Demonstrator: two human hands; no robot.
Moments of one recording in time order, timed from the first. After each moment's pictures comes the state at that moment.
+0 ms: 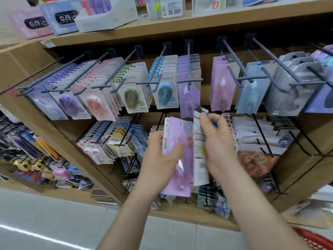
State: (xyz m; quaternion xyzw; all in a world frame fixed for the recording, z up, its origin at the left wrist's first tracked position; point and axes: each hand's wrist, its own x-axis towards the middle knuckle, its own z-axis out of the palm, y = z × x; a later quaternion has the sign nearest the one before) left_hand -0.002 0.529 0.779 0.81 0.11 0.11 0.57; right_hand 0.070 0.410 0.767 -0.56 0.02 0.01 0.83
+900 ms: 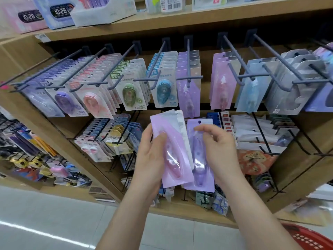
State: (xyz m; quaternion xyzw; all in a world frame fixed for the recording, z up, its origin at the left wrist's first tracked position) left_hand 0.005 0.529 0.774 0.65 0.14 0.13 0.73; right_hand 0.063 0.394 0.746 -0.70 -0.03 -0.03 0.71
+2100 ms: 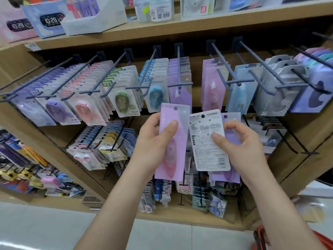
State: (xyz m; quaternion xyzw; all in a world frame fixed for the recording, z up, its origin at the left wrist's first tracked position) left_hand 0.030 0.529 0.806 0.71 0.04 0.09 0.69; right_hand 0.070 0.337 0.754 -0.72 -0.07 -0.08 0.68
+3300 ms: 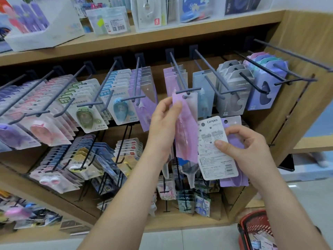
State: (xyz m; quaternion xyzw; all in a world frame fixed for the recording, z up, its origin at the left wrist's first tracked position) left_hand 0.096 0.443 0.808 0.68 0.00 0.07 0.73; right_hand 0.055 0.258 0.764 -0.73 -0.03 -0.09 0.68
